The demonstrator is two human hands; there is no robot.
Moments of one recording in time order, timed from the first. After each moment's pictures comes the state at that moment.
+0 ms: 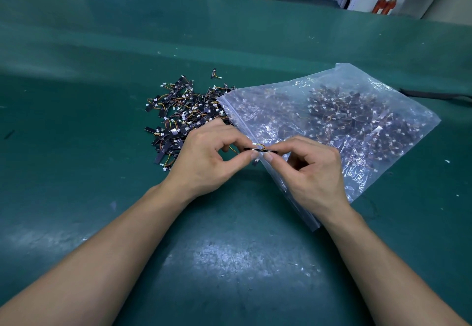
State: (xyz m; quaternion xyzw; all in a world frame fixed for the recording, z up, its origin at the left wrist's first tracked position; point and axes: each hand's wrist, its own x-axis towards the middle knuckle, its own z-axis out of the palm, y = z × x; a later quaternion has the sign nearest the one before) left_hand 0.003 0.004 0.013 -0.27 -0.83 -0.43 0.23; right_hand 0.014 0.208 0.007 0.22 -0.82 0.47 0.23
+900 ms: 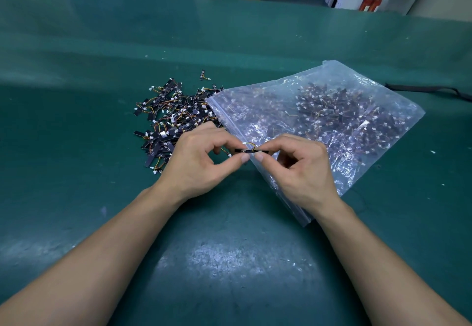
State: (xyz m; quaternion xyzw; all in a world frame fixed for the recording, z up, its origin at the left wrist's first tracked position) left_hand 0.004 0.007 0.013 -0.27 -0.83 -0.44 0.20; right_hand 0.014 0.211 0.008 0.21 -0.83 0.47 0.21
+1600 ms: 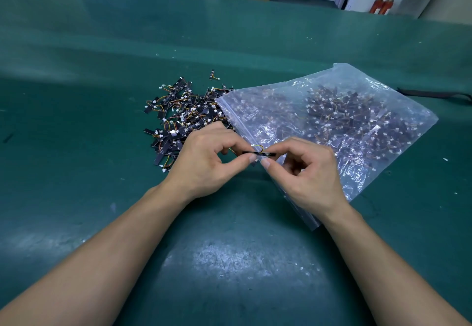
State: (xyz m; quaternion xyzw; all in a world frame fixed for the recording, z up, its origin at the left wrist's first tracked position) left_hand 0.003 0.002 0.012 -0.27 -0.83 -0.43 0.21; right_hand 0.015 0.207 0.008 0.21 -0.83 0.49 0.18
